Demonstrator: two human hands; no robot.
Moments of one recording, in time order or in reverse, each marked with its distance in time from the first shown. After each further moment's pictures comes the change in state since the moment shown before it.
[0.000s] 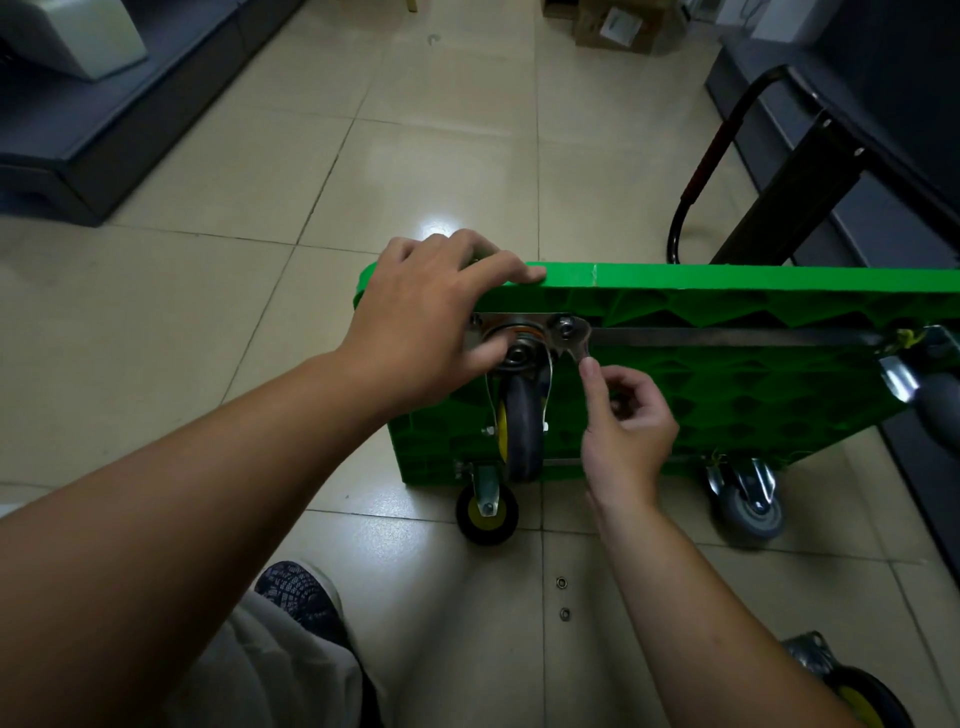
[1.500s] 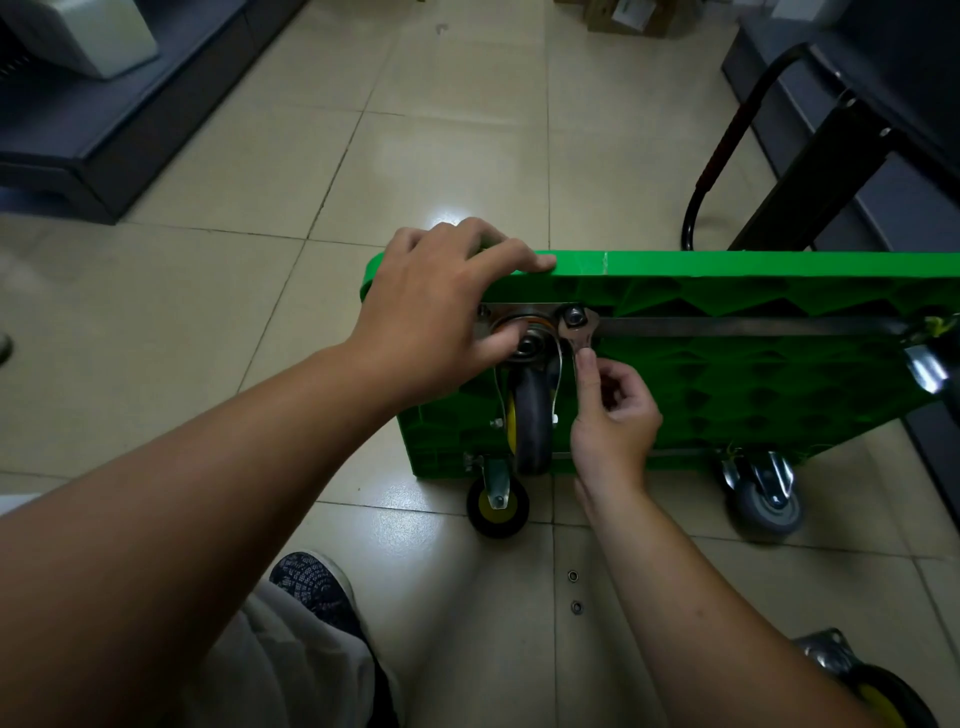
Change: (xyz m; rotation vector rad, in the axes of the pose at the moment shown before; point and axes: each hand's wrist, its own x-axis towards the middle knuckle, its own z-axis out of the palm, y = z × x) left_hand 0.000 0.002 -0.002 -0.014 -0.010 -0.002; right_hand -0.007 0.011 0.015 0.062 -0.041 0.080
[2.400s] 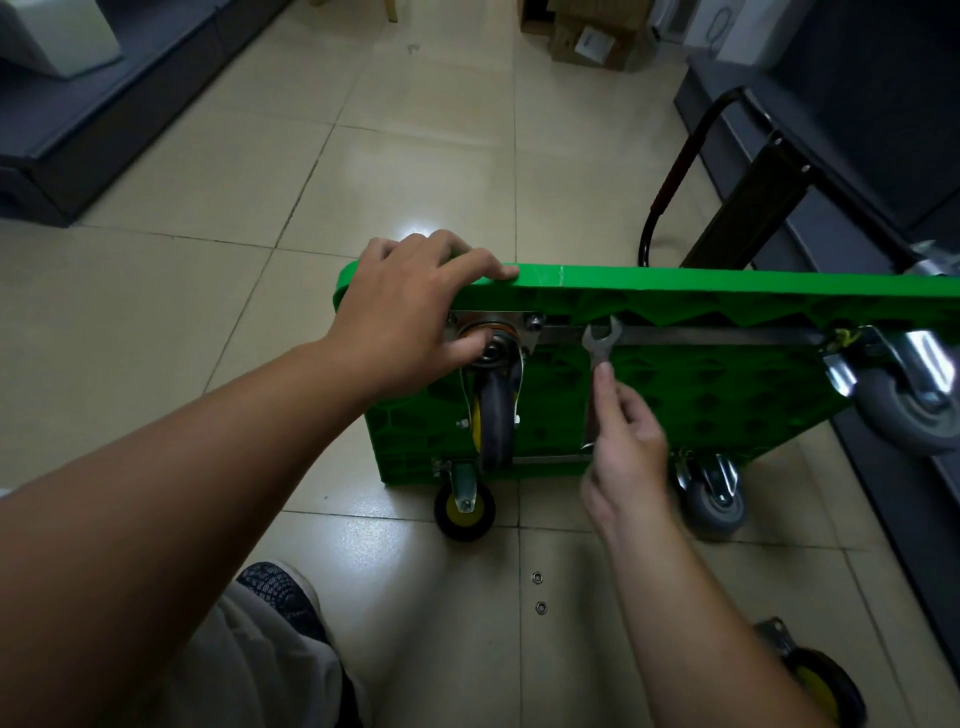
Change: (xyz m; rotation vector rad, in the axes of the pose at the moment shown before) left_hand 0.003 0.005 -0.004 0.011 -0.030 -0.029; right_hand -0.009 -0.042 -0.043 0.144 -0.038 0.276
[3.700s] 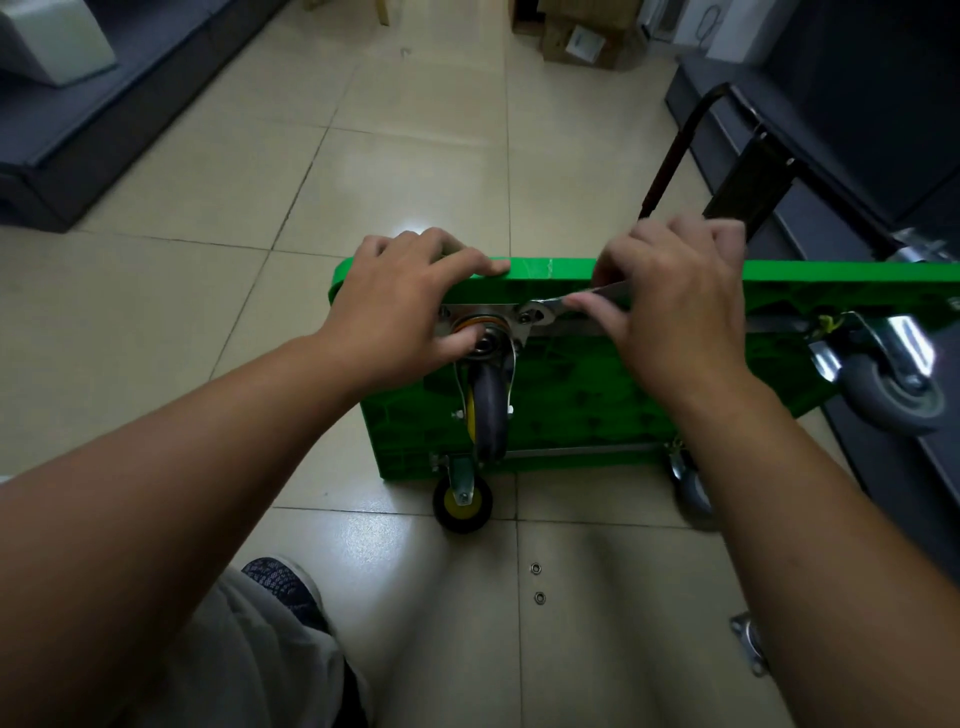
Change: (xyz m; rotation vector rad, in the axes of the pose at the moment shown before) left_hand -0.003 0.001 0.000 0.015 -0.009 0.017; right_hand 0.023 -0.118 0.015 -1.484 -0.079 -1.231
